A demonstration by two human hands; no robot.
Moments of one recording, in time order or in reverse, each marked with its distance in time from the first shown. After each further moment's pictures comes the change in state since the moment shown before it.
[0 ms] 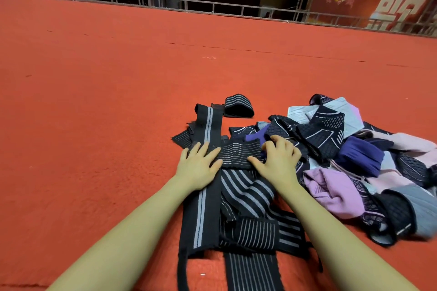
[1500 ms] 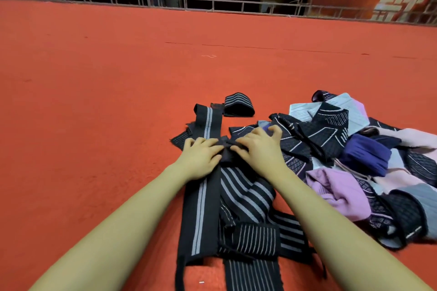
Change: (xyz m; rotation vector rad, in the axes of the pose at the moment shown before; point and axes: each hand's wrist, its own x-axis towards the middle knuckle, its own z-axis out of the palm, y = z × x) left_hand 0.020 0.002 -0.023 0.154 0.035 0.173; right_hand 0.030 -0.028 -0.002 -0.181 0.165 -0.423
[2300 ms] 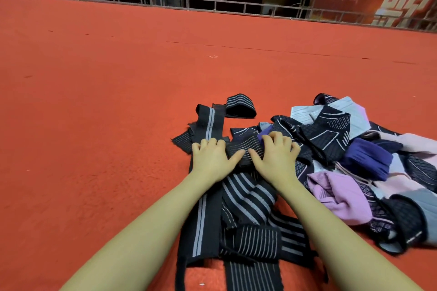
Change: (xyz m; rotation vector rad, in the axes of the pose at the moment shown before) left_hand 0.008 0.039 0.007 -0.159 0.156 -0.301; right_hand -0.022 0.013 0.013 0.081 -0.076 0.332
